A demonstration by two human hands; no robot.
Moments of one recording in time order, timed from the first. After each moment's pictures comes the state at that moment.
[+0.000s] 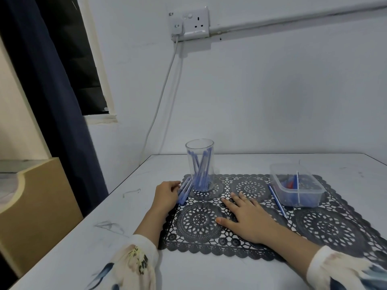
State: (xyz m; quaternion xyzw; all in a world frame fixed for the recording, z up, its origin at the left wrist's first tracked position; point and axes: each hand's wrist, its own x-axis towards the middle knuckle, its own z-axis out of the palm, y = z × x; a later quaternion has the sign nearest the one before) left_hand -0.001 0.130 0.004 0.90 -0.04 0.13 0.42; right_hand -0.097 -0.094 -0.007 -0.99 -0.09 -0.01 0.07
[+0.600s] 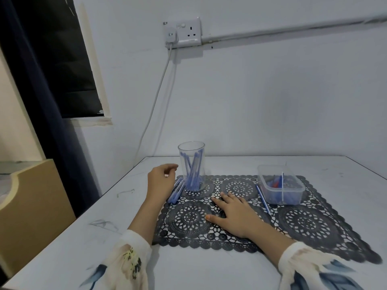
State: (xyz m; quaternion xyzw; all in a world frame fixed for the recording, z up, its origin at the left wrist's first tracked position) left_hand -0.035 0.109 0.054 0.83 -0.08 0.26 0.49; right_hand -0.102 -0.096 -0.004 -0.99 -0.08 -0.02 0.08
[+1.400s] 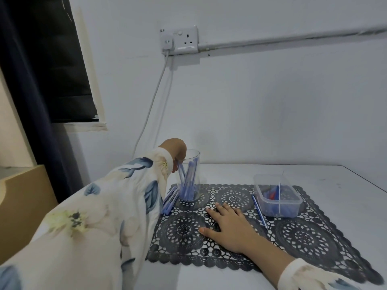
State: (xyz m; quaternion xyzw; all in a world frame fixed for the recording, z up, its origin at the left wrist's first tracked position) left_hand 0.042 0.047 0.170 0.98 0.02 -0.16 0.08; right_hand -0.099 -0.097 -0.006 -0.99 -0.09 -0.03 0.10
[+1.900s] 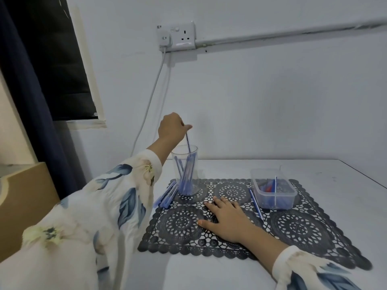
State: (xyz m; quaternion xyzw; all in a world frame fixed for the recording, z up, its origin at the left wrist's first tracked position) left_hand 0.035 0.046 0.185 0.91 -0.10 0.29 0.29; right_hand -0.099 -0.100 -0.004 -0.99 -0.09 -0.01 0.08
